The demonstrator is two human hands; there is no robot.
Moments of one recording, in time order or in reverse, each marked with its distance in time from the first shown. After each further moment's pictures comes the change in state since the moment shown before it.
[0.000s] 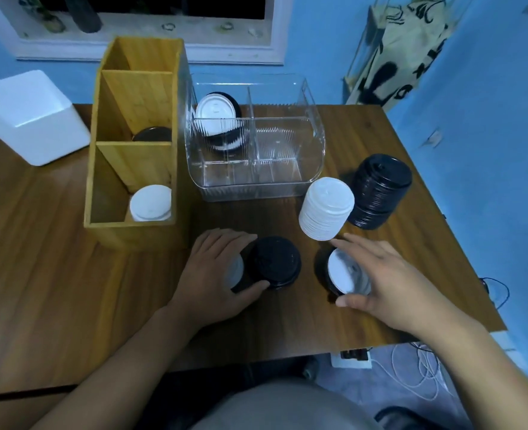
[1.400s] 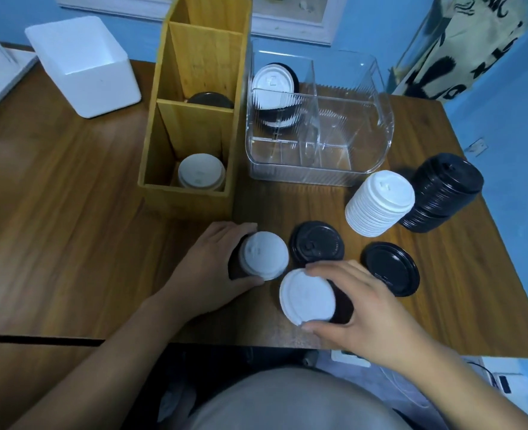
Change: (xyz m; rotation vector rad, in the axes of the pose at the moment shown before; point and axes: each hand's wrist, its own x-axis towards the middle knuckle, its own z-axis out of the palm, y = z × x) left_hand -0.045 -0.037 -0.032 -0.063 -0.163 -0.269; right_hand 0.009 -0.081 0.056 0.303 0.078 -0.351
